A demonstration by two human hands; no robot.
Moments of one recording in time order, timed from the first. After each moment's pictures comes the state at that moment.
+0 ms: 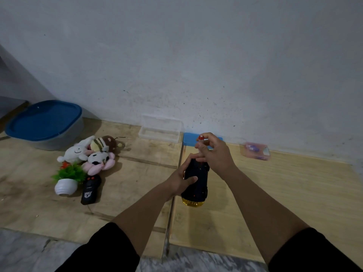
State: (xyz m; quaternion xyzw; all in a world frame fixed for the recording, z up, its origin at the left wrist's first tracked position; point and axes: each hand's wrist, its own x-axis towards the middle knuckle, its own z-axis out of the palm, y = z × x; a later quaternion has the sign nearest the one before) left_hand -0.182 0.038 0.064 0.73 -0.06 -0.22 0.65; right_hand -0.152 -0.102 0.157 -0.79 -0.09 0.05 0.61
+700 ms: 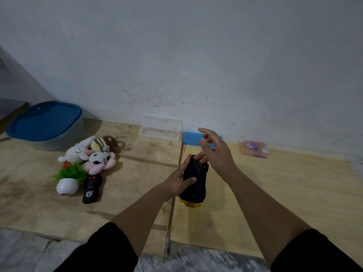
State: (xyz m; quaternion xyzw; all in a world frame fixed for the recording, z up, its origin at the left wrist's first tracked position) left_hand -0.192 0.040 0.069 0.73 -0.04 -0.22 0.64; right_hand -0.160 -0.106 0.153 -0.81 -0.09 0.01 0.58
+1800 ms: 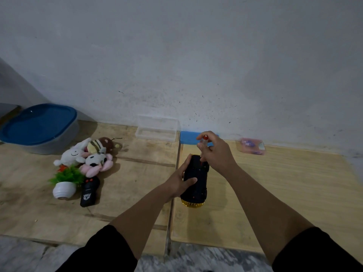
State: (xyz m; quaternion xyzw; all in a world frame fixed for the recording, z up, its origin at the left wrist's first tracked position) left_hand -0.193 0.036 0.066 0.74 -0.03 -0.24 0.63; right_hand -0.158 -0.111 0.151 -0.87 -0.09 -0.03 0.49
